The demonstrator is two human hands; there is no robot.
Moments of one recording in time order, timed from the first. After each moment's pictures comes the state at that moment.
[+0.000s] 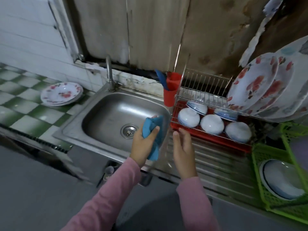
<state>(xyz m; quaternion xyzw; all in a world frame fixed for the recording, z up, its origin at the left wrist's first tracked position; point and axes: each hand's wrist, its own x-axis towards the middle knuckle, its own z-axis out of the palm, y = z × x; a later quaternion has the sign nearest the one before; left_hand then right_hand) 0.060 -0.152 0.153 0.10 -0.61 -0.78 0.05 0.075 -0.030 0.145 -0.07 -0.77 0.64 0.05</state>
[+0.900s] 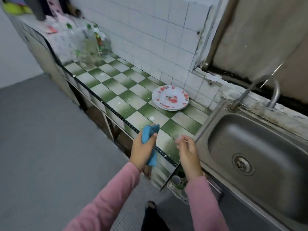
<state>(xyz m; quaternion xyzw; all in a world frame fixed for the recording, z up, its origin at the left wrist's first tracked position) 0.094 -0.660 0.098 0.29 -0.64 -0.70 0.17 0.042 -0.524 0.092 -0.02 -0.75 0.64 -0.18</state>
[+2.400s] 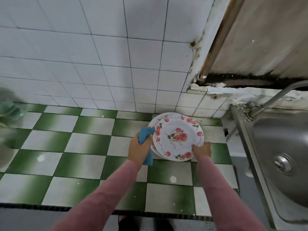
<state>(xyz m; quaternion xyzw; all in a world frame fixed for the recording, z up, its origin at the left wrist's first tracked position) -0.297 -0.949 0.054 0.15 -0.70 -0.68 -0.12 -0.295 -0.719 -0.028 -0.51 -0.71 0.48 -0.06</state>
